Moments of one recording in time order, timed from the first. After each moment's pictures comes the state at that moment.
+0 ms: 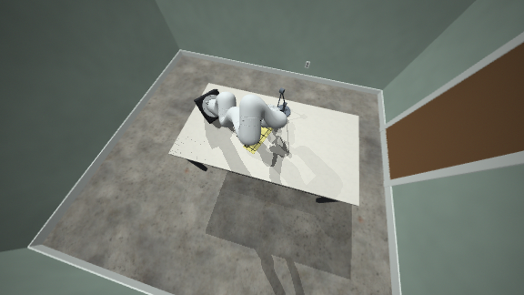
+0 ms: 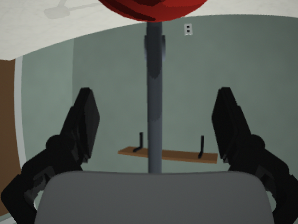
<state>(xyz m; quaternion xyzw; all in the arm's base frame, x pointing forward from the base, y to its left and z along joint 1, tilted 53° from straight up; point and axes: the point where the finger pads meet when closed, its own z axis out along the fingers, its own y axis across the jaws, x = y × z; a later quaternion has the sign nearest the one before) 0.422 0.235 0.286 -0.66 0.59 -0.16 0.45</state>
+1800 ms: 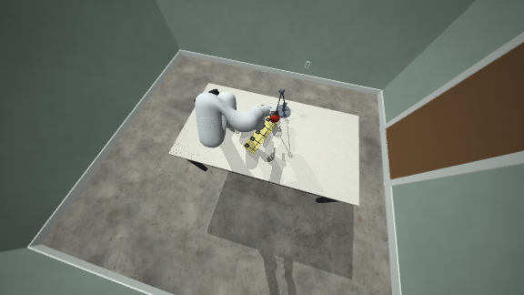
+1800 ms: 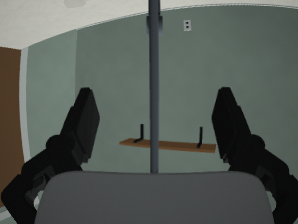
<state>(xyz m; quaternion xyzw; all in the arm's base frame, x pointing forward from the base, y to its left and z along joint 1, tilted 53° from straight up) 0.349 0.195 0.339 -0.65 0.59 -0.16 0.45</state>
